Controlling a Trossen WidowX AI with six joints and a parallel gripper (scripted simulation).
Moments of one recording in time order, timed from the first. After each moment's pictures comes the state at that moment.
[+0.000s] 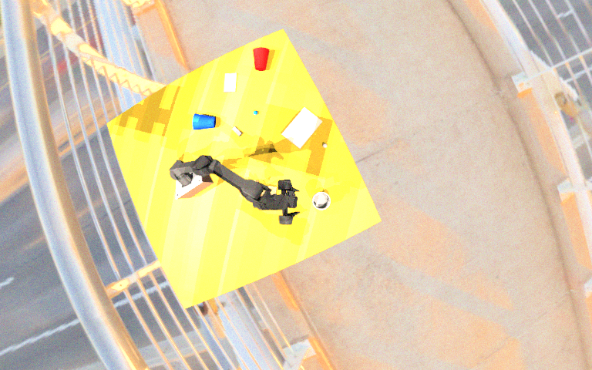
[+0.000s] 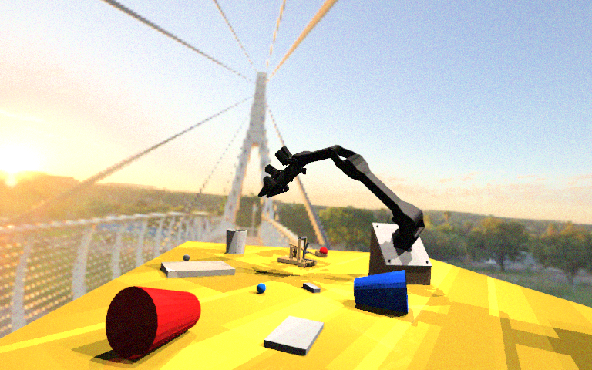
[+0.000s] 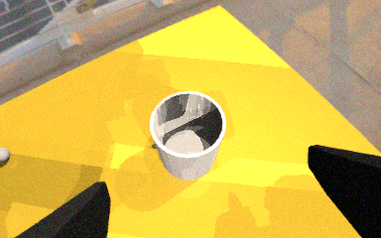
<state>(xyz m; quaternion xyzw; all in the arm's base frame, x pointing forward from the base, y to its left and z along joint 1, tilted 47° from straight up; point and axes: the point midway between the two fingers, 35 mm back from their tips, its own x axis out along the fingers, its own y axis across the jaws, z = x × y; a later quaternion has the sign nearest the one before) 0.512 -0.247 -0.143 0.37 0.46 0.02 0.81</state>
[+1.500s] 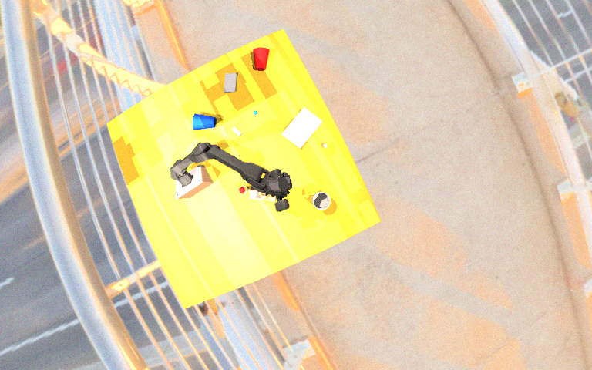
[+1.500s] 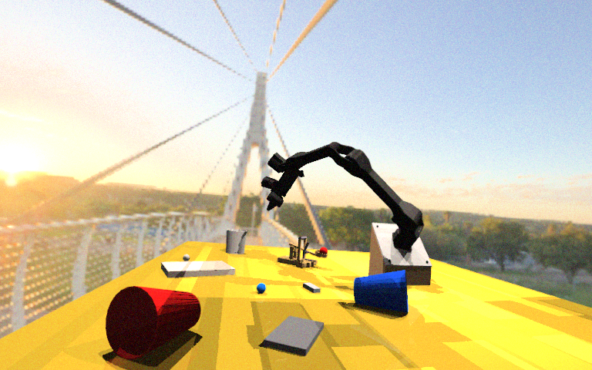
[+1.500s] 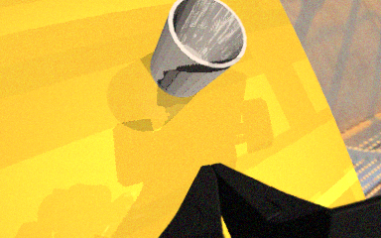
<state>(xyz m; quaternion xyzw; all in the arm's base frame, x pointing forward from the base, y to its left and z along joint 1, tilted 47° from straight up) 0.483 -0.175 -0.139 0.18 0.57 0.11 0.80</state>
